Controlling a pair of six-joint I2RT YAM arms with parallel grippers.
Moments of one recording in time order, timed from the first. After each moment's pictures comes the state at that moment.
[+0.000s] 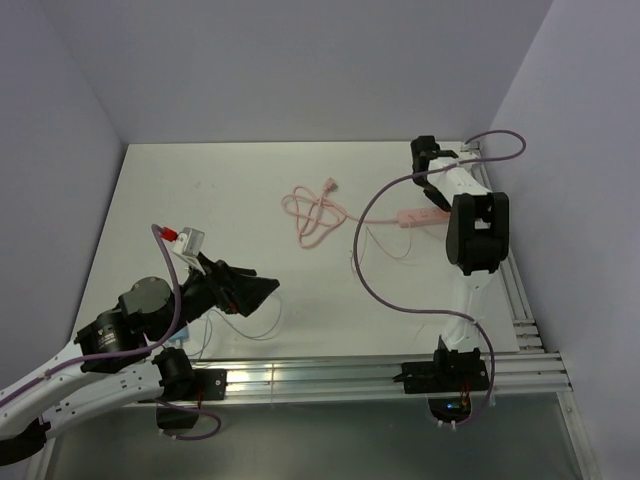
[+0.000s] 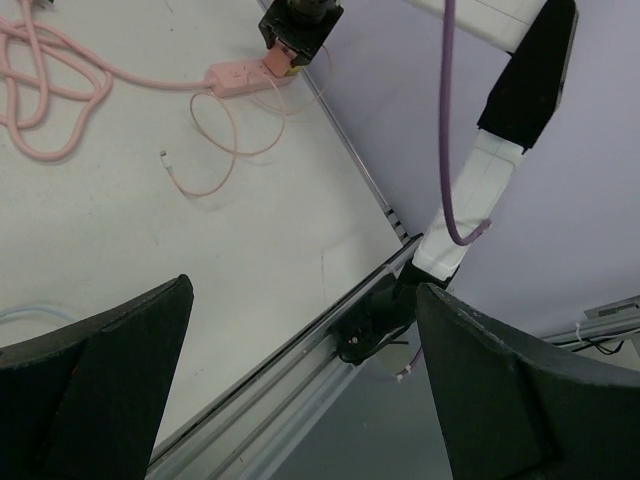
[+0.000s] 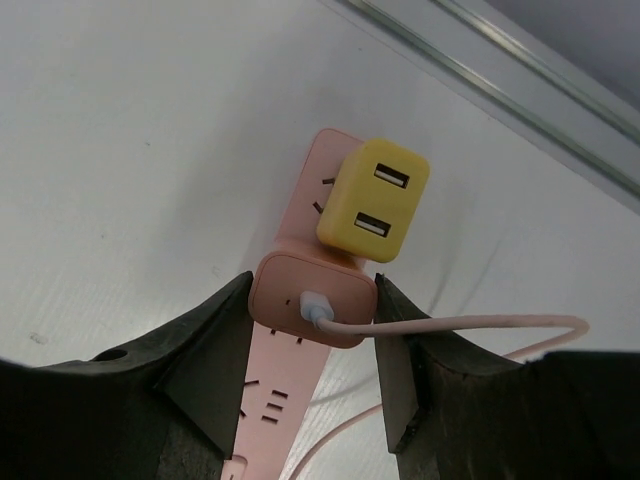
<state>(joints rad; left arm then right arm) -1.07 0.47 0.76 -0.38 -0.24 -0.76 0.04 2.17 1.74 -0.90 0.79 0.93</state>
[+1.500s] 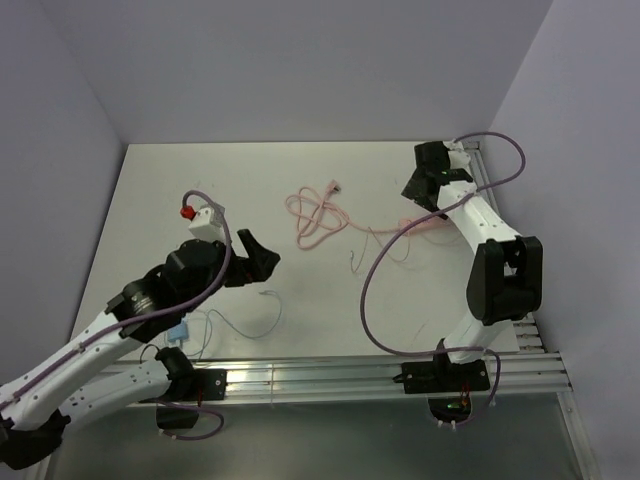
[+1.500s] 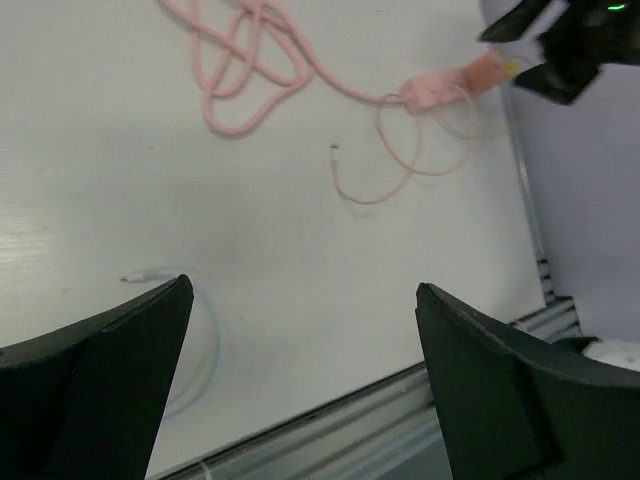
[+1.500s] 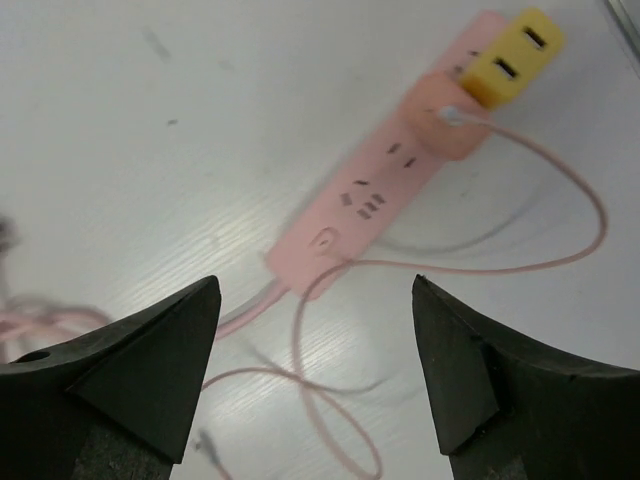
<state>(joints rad) -0.92 0.74 0.88 -0.55 -0.32 -0.80 0.10 1.67 1.30 -0.62 0.42 0.66</state>
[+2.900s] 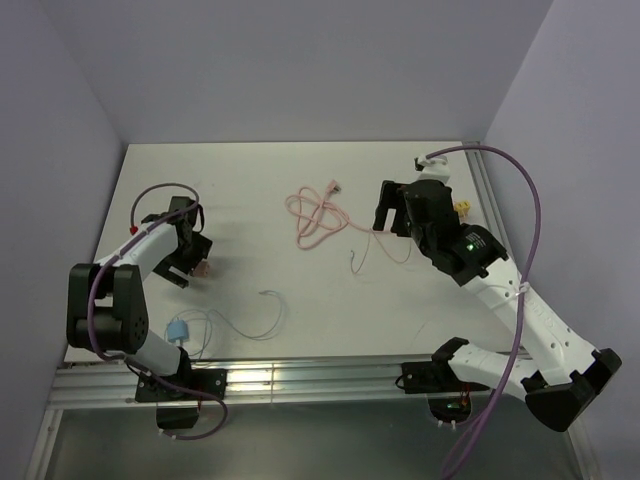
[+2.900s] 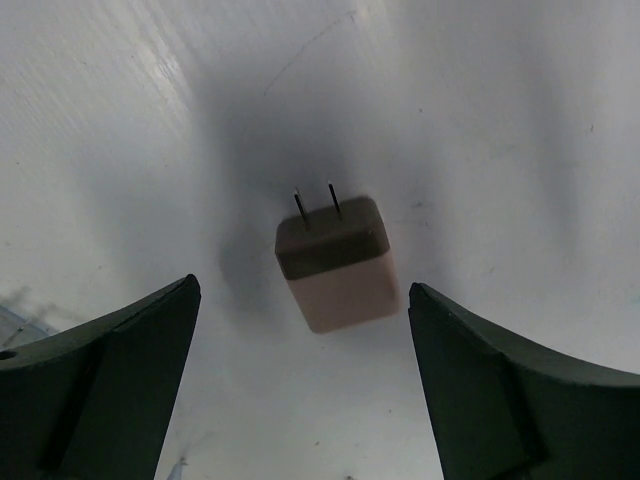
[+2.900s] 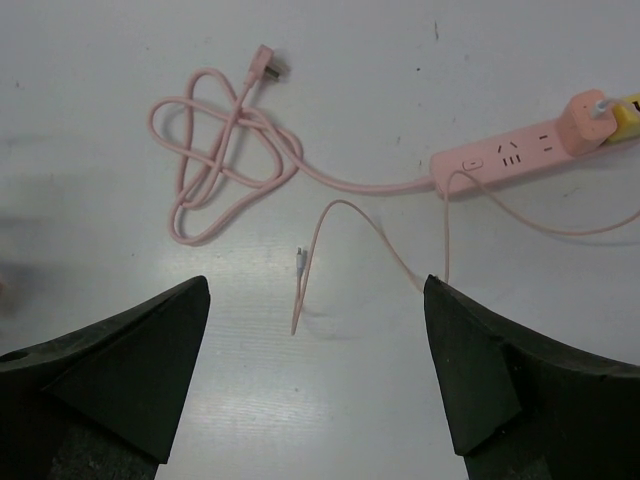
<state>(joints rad) -0.08 1.53 0.94 -0.76 -0.32 -1.17 0.59 1.03 1.17 -0.70 0.45 0.46</state>
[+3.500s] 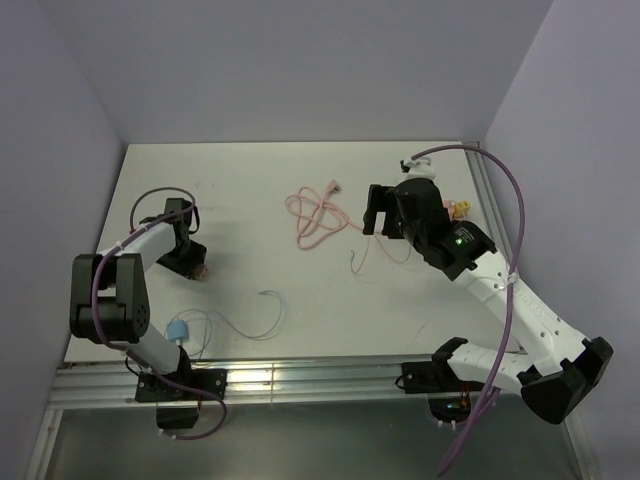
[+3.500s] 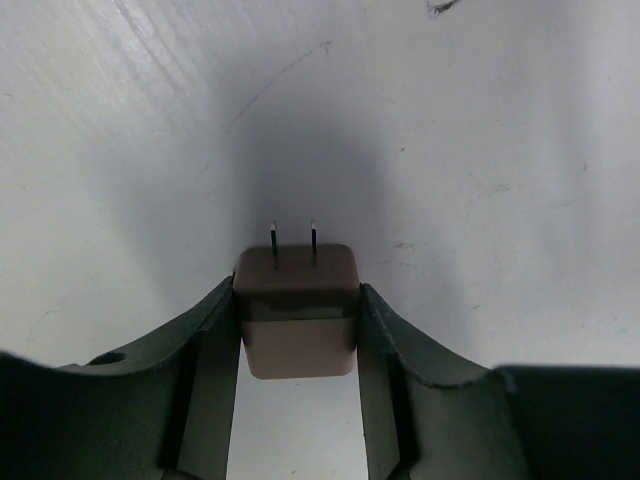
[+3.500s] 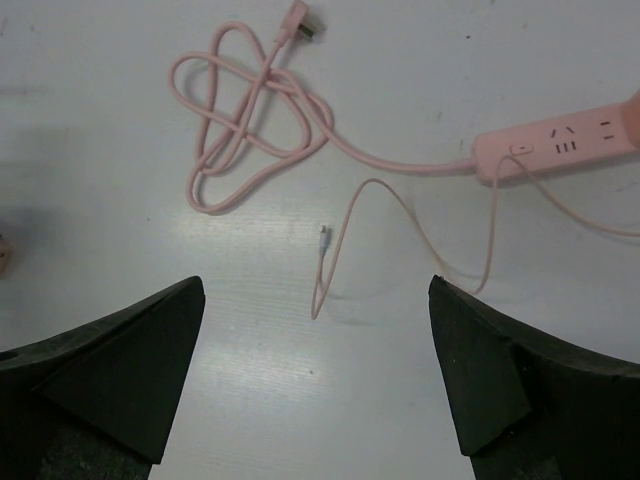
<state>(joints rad) -0.02 1.60 0.92 -0.64 -0.26 -1.16 0.59 1.08 1.17 -0.69 0.36 0.46</state>
